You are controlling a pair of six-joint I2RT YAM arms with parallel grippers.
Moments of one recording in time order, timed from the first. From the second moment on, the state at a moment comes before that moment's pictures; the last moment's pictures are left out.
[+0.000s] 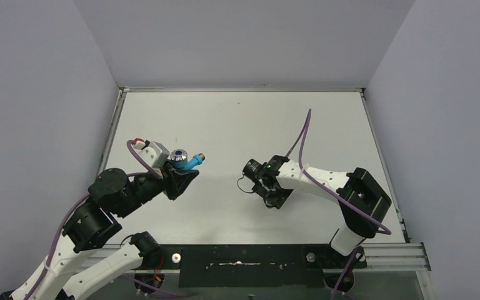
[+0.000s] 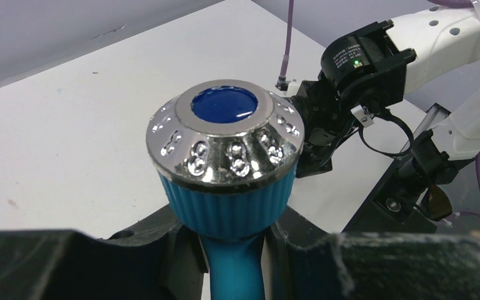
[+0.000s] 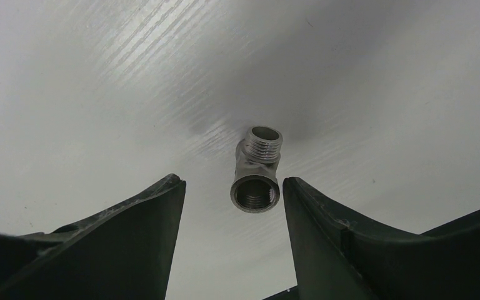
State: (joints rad) left arm -0.79 0.55 0.97 -0.52 0.04 -0.18; right arm 0.91 1.63 1.09 -1.00 0.34 1.59
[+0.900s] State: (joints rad) left arm -0.79 0.58 0.97 -0.52 0.06 -0.18; right arm 0.91 1.66 0.97 -0.84 0.31 1.56
